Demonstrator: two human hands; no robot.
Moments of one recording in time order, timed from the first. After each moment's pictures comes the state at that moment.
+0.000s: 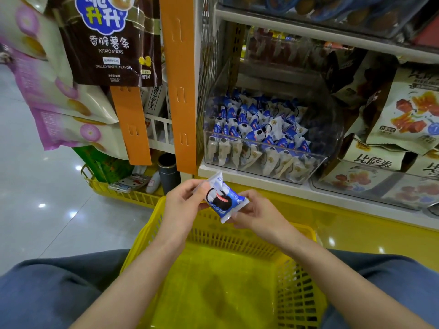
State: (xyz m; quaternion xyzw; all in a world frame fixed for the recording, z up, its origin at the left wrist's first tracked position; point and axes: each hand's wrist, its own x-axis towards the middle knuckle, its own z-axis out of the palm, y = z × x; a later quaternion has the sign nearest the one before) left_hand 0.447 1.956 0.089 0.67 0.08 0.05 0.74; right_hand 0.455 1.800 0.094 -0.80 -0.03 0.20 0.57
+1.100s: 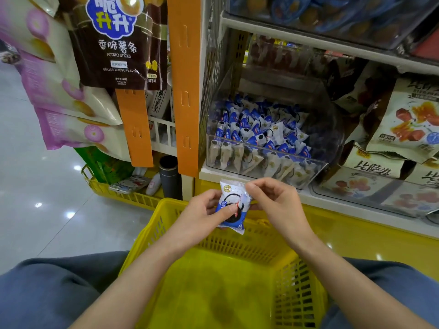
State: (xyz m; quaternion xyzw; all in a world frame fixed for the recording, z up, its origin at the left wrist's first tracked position) left_hand 0.444 1.952 0.094 0.72 -0.03 -0.11 0.68; right_hand 0.458 1.790 0.117 -0.79 -0.06 -0.01 0.61
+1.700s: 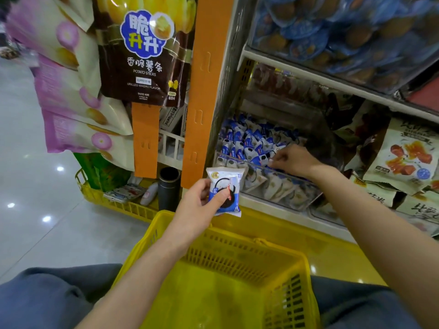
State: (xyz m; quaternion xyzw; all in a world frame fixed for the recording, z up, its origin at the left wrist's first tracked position) left_hand 0.463 1.966 0.112 0.66 0.01 0.00 0.75; right_hand 0.602 1.753 0.175 -0.99 -0.05 0.05 0.15
